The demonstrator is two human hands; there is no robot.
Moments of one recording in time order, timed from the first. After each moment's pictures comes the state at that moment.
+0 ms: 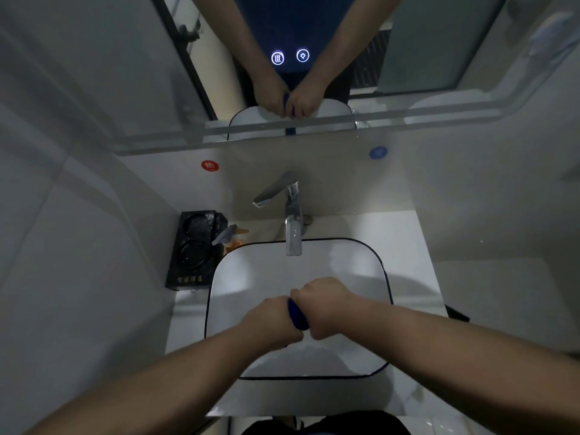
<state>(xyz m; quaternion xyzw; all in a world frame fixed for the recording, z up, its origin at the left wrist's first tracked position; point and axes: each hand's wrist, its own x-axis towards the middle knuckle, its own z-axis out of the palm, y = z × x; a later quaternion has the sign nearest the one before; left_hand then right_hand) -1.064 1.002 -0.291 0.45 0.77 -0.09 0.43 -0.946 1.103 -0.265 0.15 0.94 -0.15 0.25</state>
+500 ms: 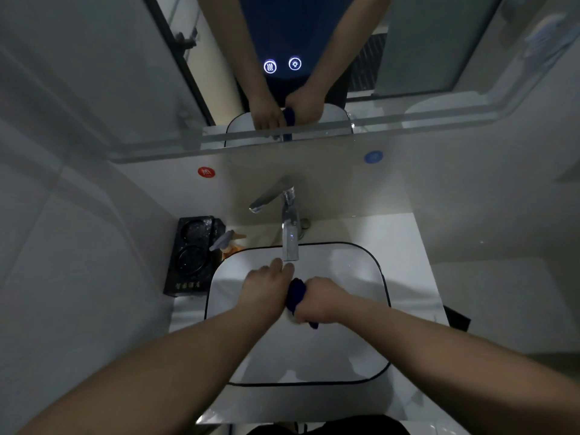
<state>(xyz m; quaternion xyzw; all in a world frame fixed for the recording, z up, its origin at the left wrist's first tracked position) -1.089 1.035 -0.282 0.64 0.76 -0.11 0.06 -0.953 1.118 -0.289 0.38 0.79 -0.43 0.23</state>
